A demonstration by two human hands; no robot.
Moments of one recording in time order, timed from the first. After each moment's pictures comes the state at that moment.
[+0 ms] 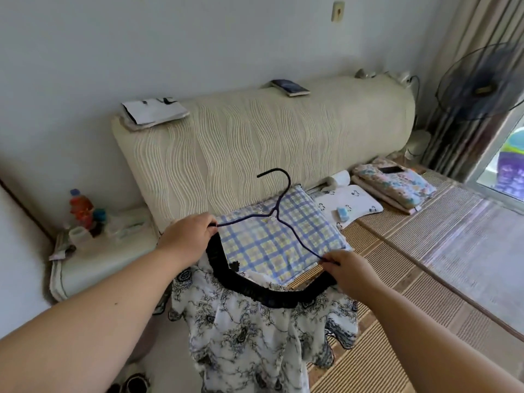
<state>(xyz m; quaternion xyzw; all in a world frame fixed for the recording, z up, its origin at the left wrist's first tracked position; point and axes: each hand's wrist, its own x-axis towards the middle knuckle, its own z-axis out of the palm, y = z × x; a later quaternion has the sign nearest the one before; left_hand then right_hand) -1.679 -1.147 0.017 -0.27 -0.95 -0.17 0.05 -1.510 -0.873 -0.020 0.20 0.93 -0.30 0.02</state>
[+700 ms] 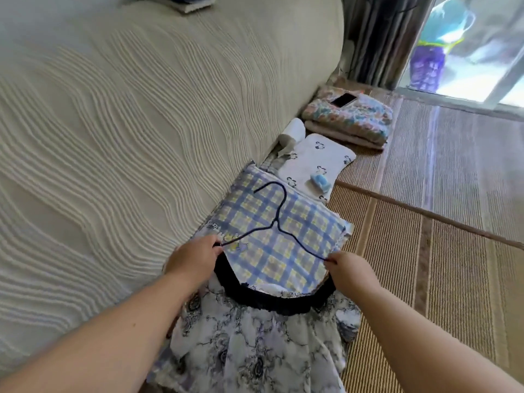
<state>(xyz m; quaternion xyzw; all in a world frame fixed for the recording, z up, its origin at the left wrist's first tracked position) -2.062 -0.922 -0.197 -0.41 -0.89 -0.10 -0.16 -1.814 -0.754 -0.220 0.50 0.82 -0.27 0.07</state>
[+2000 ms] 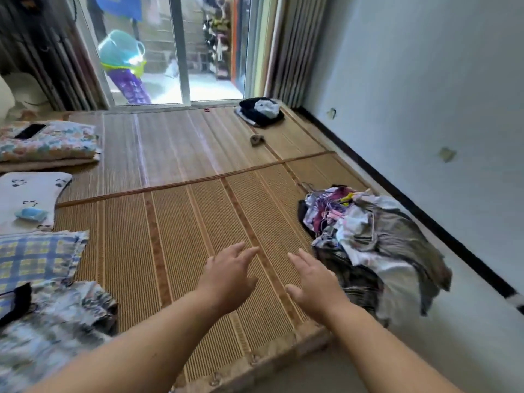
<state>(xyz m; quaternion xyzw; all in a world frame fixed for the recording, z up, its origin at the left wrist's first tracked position) -1.420 -0.958 -0.105 -0.82 -0.52 -0.06 -0.22 -1.230 -1.019 -0.101 0.74 0.64 -0.19 -0.05</state>
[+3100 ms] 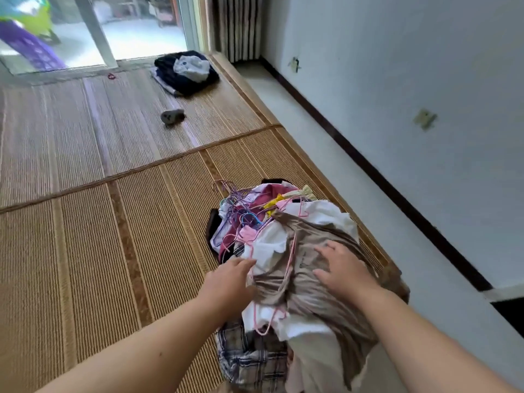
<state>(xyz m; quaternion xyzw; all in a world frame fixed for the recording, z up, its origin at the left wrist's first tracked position) -0.944 -0.794 -0.191 -0.81 -0.49 0.07 -0.30 -0.710 -0.859 -0.156 0.80 0.55 -0.25 0.01</state>
